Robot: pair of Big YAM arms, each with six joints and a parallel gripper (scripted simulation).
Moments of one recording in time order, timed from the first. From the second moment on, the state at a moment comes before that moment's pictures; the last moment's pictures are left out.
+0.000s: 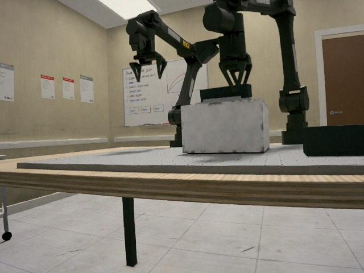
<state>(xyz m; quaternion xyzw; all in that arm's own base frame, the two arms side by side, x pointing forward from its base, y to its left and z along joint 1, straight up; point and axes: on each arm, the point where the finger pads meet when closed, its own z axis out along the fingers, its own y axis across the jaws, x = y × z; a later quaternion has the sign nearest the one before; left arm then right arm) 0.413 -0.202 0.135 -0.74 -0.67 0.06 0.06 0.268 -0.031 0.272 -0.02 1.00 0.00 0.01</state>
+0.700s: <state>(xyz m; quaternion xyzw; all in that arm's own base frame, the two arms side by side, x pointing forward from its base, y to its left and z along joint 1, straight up) 0.414 -0.203 0.134 -0.74 -0.67 0.06 0.06 0.268 -0.031 0.272 -0.02 1.00 0.00 0.01</state>
